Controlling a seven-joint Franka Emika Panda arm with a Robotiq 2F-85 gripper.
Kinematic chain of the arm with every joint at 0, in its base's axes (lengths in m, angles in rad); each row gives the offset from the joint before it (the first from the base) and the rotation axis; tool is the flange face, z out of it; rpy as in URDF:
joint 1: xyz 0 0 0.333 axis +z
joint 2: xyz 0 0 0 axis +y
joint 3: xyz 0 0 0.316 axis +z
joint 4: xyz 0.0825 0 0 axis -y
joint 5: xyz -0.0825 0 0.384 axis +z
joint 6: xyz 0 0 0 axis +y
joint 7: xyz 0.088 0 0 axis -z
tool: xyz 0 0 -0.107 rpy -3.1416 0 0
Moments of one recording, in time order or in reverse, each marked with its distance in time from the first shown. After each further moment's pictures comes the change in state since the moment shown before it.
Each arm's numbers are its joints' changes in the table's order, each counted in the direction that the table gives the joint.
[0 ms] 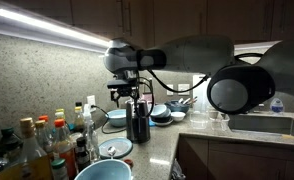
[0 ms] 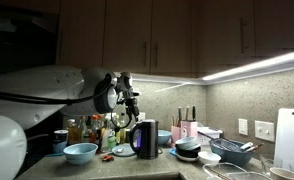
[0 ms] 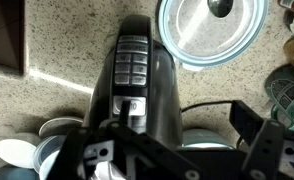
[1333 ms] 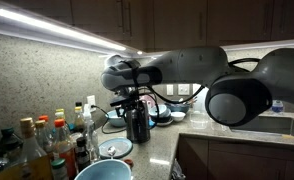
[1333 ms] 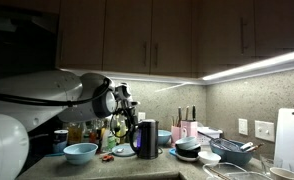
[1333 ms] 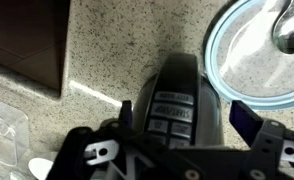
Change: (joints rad) arm 0.039 0.067 -0.069 -0.032 -0.029 0.115 0.017
